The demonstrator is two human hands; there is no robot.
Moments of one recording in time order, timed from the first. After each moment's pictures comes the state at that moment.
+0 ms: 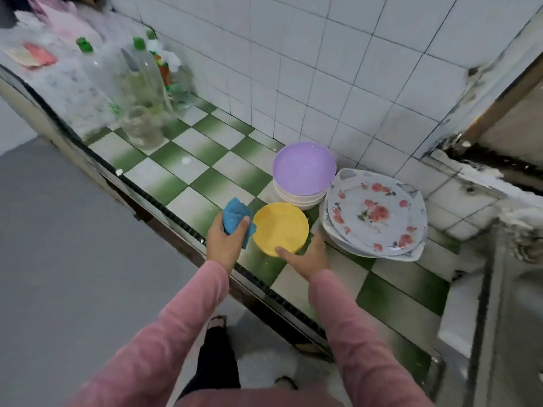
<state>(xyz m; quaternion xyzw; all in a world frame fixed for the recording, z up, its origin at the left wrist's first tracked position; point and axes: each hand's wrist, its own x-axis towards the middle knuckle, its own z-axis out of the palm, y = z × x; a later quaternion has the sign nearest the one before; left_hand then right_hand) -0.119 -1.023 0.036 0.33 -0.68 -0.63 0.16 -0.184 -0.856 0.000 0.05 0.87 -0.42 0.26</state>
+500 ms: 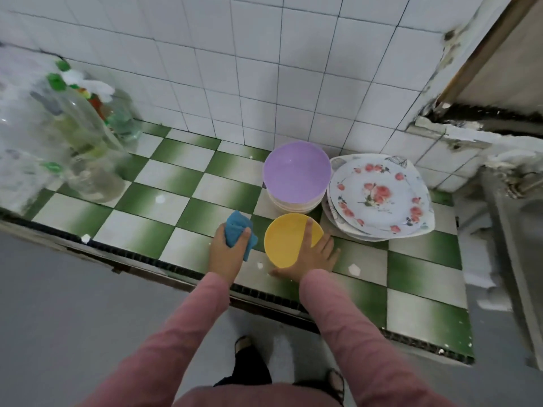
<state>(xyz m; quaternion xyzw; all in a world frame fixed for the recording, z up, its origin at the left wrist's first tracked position) -0.182 -1.115 0.013 0.24 -0.74 -0.63 0.01 -0.201 -0.945 -0.028 0.12 0.95 -0.15 0.25</state>
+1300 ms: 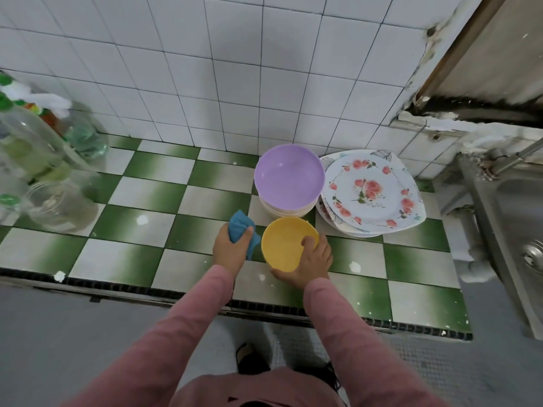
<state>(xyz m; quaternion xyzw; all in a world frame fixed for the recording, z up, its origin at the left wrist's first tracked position) -0.237 -1.133 -0.003 0.23 -0.74 -0.63 -0.08 -0.203 -0.962 -0.048 0.17 0.95 -0.19 0.16</state>
